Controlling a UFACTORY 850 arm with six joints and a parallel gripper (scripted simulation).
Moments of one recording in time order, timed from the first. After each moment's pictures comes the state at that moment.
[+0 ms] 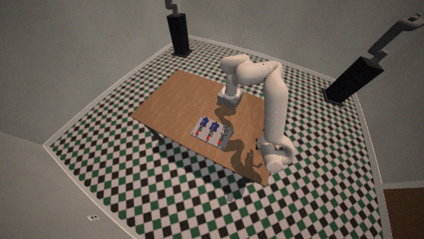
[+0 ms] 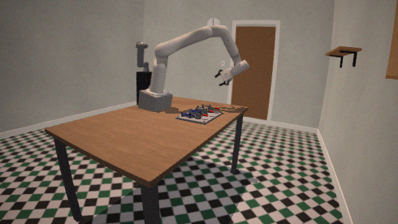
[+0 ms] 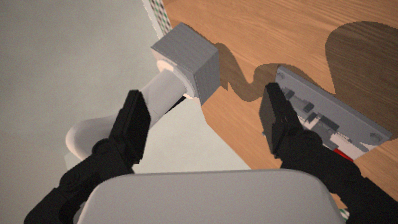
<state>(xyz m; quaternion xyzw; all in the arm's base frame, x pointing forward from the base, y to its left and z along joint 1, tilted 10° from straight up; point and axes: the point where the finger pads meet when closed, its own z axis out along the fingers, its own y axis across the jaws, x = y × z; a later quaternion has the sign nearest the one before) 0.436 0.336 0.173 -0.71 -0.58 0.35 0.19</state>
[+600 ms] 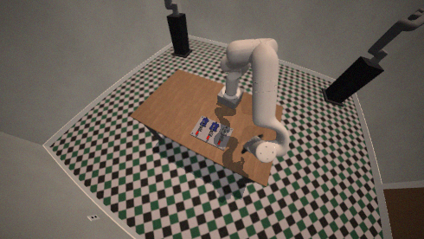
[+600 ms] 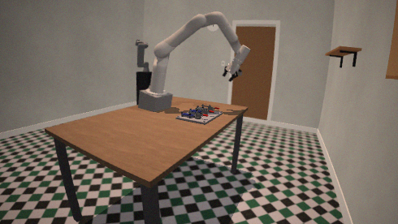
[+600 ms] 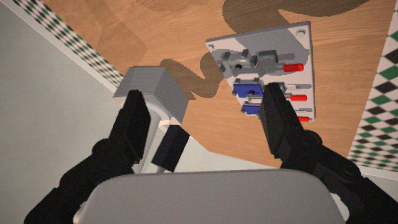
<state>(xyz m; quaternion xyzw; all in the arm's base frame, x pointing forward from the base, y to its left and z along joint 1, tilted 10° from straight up) 0.529 0.257 0.233 -0.86 -0.48 0.16 0.06</state>
